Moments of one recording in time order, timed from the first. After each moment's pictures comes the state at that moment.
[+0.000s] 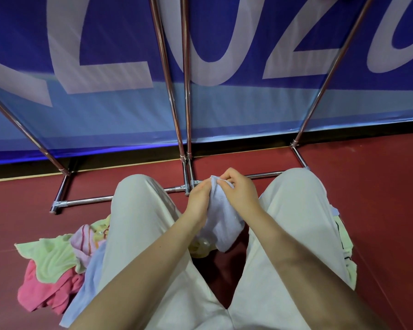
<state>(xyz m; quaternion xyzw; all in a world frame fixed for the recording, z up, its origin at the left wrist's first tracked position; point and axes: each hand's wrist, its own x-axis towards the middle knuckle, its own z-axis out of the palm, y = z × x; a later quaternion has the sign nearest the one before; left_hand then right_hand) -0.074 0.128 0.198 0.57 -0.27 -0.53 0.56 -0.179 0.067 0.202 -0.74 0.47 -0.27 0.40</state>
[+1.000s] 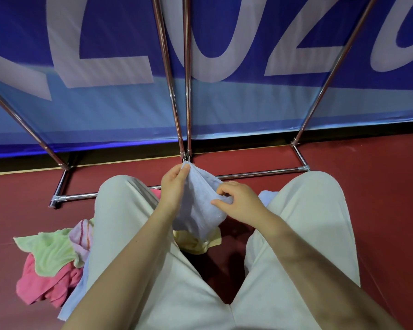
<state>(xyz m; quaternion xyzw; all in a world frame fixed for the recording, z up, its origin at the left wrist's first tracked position) -0.026 0.134 0.203 0.67 -0.28 -0.33 0.61 -0.201 0.075 0.199 -0.87 0.33 -0.18 0.30</state>
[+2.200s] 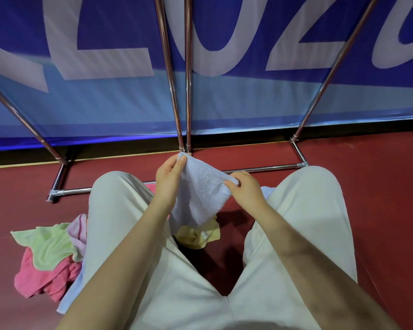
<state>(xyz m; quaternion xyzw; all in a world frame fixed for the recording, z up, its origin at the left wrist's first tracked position) -0.015 0.143 0.208 0.64 -0.31 -0.31 0.63 -0.195 0.063 0.189 -0.76 0.49 -0.21 0.39</state>
